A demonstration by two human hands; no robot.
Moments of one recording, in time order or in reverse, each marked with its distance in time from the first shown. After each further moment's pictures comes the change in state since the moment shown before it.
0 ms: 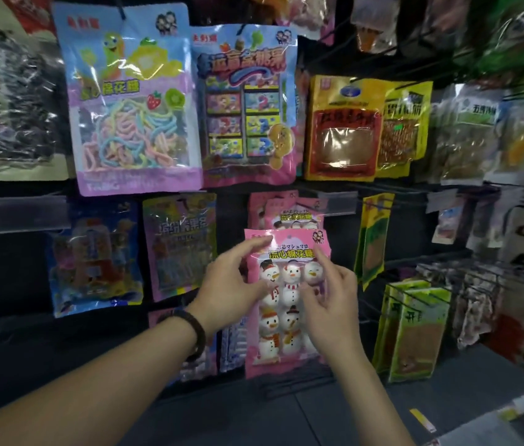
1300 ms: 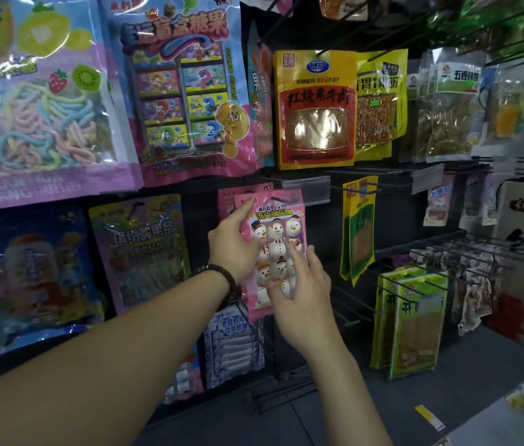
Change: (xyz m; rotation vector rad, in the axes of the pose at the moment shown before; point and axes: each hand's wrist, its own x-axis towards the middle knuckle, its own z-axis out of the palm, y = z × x) left_hand 0.113 -0.019 0.069 0.110 0.240 -0.030; right_hand 0.035 0.021 0.007 -0.169 -0.125 0.083
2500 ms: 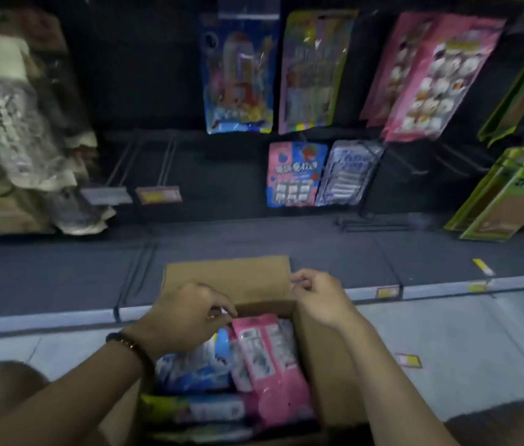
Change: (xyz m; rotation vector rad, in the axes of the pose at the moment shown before) left_hand -0.442 -0.109 -0.354 0.633 -0.814 -0.369; right_hand -0.323 -0.031 0.164 -0.214 -0.742 0.308
